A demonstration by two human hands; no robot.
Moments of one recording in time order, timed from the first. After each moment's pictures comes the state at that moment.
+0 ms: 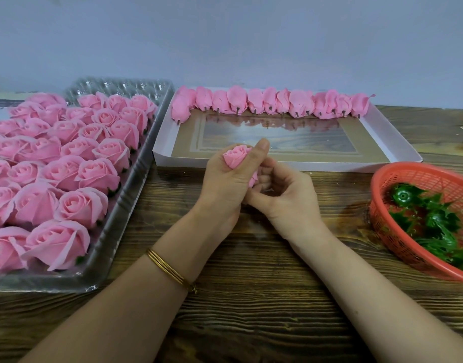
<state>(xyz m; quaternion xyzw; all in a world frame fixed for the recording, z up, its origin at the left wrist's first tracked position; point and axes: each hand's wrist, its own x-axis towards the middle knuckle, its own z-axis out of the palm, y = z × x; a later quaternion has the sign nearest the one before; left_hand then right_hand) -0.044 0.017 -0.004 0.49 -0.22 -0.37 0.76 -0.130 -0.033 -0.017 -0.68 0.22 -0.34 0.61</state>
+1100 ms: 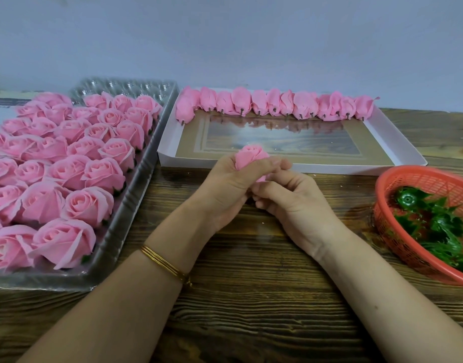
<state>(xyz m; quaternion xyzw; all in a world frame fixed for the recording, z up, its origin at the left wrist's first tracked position) -0.027 0.027 -0.003 0.48 -0.32 -0.48 0.66 -0.134 -0.037 -0.013 -0.58 0.21 -0.25 0.75</state>
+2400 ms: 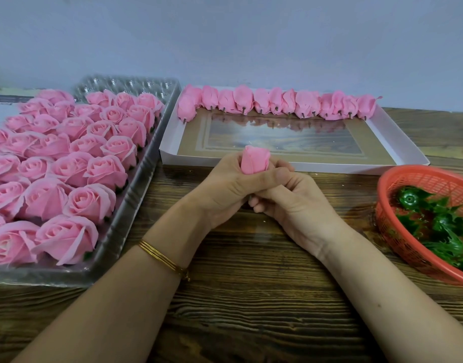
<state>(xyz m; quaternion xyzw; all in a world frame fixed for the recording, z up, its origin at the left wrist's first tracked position) -0.023 0.033 0.002 0.47 -0.41 -0.50 0.61 -0.133 -0.037 -0.014 -0.58 0.21 -0.23 0.75</state>
